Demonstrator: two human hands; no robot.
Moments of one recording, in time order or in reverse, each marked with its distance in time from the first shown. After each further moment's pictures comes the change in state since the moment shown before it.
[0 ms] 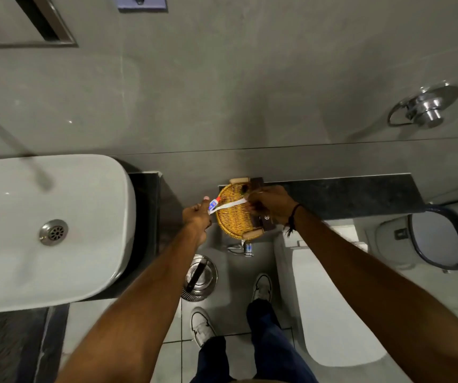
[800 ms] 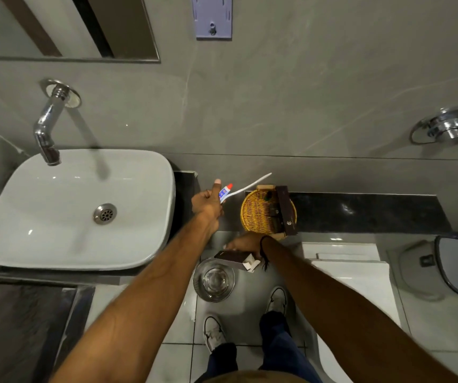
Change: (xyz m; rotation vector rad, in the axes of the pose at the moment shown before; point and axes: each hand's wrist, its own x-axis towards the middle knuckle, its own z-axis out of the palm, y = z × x) left_hand -0.037 0.031 -0.057 -0.150 0.080 0.133; right_hand -0.038 0.060 0.122 -0.717 -0.281 0.223
